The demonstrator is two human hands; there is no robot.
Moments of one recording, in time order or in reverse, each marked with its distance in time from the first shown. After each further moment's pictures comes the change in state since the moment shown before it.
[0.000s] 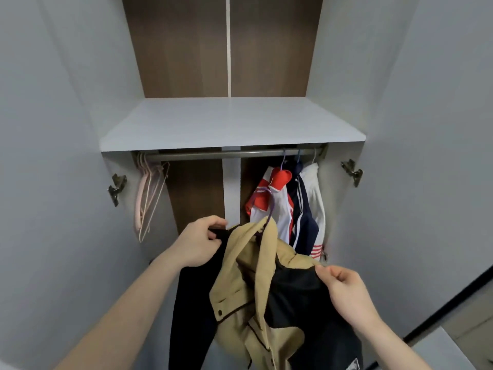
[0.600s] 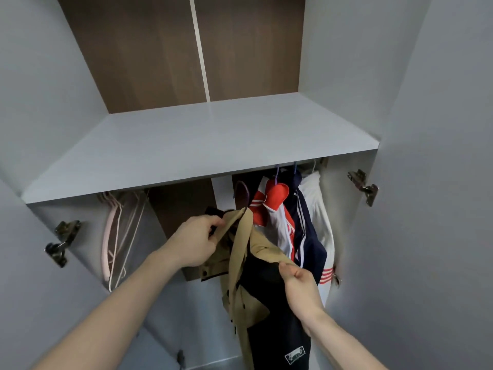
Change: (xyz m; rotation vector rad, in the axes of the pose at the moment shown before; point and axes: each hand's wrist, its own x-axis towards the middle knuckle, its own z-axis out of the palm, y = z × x) left_hand 0.148 0.034 -0.010 0.345 -0.032 0.073; right_hand 0.153 -0.021 0.079 0.269 -0.071 0.115
